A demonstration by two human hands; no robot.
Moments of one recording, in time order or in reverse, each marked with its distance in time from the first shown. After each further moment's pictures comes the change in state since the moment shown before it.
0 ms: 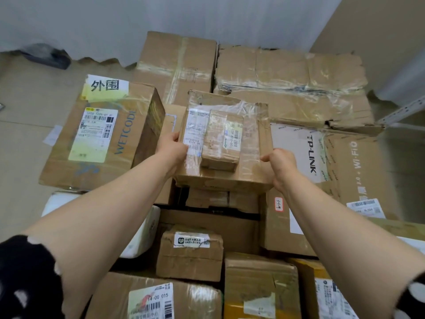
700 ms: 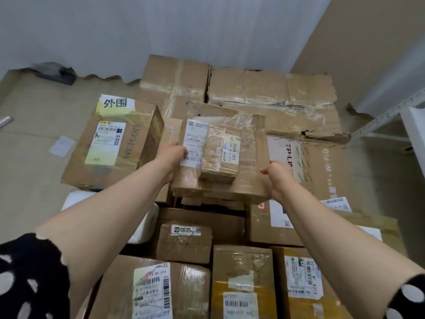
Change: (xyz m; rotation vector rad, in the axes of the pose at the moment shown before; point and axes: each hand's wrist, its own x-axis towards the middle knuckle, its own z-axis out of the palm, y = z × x) left_hand -0.063 0.034 -0.011 -0.143 -0.105 -0.126; right_hand -0.054 -0.005 -0.051 0.026 -0.046 0.036
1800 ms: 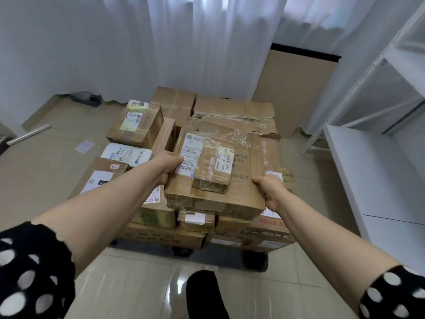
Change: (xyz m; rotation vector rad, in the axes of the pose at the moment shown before) left_hand -0.405 -0.101 0.018 0.082 0.008 0.099; right_hand -0.332 0.128 -0.233 0.102 -0.188 -0.086
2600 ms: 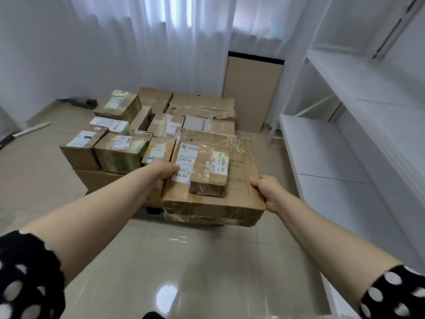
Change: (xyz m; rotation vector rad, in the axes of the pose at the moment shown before) left_hand -0.336 -0.174 0.177 0.156 0.036 -0.014; right_hand -0.254 0.186 -0.287 -0.054 -0.057 -0.102
